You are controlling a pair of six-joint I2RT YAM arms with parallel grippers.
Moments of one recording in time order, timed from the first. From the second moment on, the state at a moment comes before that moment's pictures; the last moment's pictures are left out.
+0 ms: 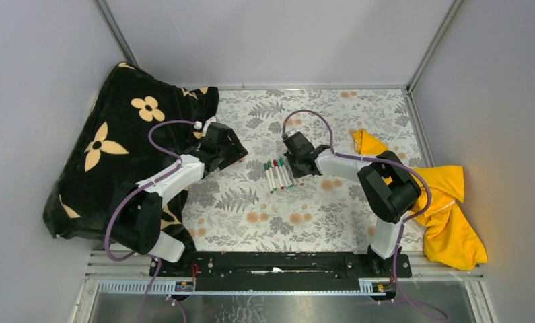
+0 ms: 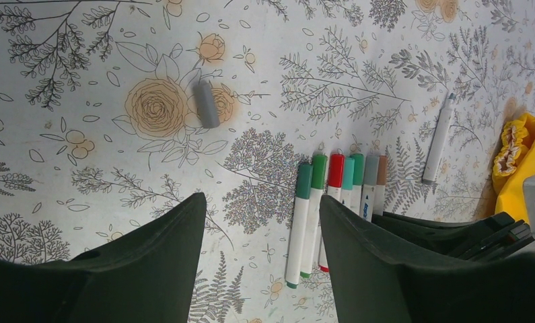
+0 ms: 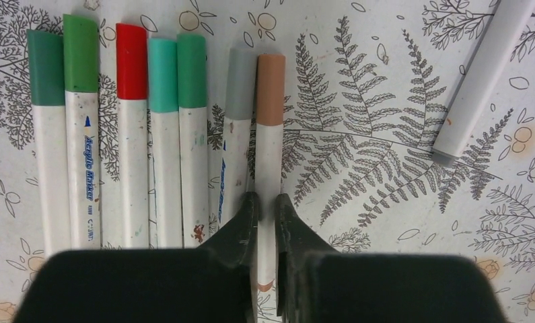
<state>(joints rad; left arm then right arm) -0.39 1.48 0.90 -0.21 -0.06 -0.86 0.68 1.85 1.10 -0.30 0.18 0.23</state>
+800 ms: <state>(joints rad) -0.41 1.51 0.90 0.05 0.25 -0.98 0.68 1.62 1.11 -0.39 0.07 0.23</state>
